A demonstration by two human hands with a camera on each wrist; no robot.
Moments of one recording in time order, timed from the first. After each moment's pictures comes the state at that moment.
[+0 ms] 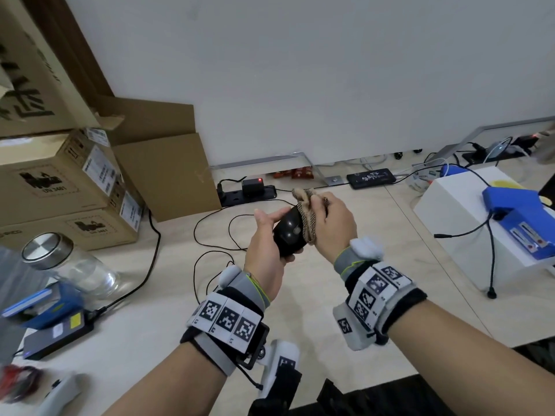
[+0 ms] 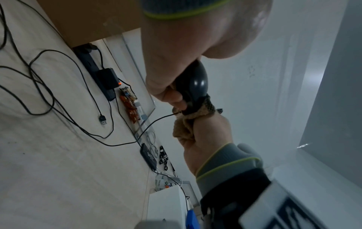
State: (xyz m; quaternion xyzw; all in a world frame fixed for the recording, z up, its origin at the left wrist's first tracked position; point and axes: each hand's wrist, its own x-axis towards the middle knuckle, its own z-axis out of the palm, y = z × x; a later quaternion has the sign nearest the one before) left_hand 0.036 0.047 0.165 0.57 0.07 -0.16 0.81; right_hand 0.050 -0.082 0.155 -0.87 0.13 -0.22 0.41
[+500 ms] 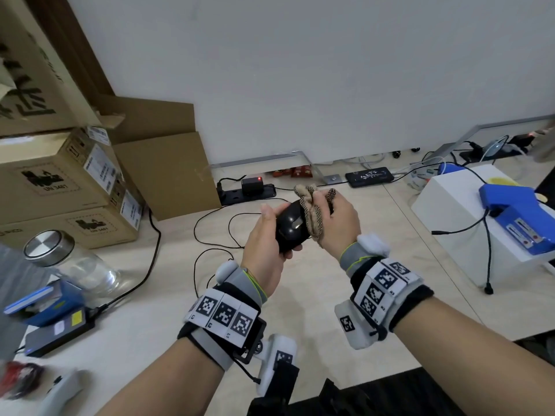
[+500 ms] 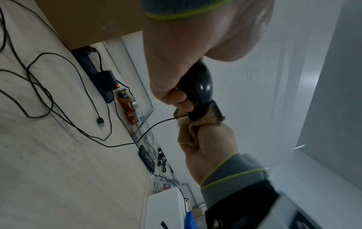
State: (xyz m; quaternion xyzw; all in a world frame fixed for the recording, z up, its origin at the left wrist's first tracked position) left_hand 0.028 0.052 0.176 0.57 0.04 -0.16 0.81; right_hand 0.040 -0.083 0.163 -0.84 0.14 -0.21 0.48
